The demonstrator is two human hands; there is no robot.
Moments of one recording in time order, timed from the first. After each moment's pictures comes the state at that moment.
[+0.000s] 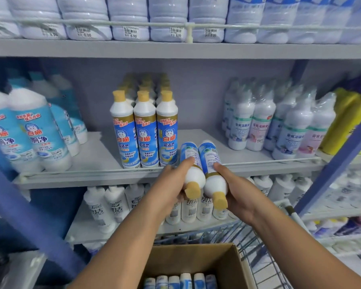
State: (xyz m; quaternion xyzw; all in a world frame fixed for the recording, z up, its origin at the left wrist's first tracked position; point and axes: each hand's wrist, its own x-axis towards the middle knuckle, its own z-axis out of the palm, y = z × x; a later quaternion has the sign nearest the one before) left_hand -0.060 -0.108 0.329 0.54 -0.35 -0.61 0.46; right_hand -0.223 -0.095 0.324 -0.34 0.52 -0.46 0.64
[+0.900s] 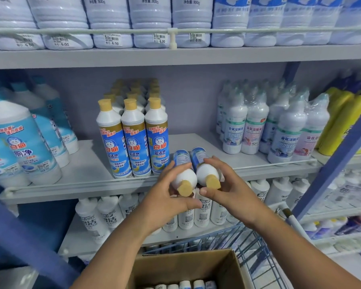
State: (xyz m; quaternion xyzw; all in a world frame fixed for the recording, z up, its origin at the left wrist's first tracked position) left_hand -0.044 -0.109 0.305 0.41 -0.62 -0.51 0.43; right_hand -0.250 -0.106 0.311 -0.59 0.40 -0.47 0.52
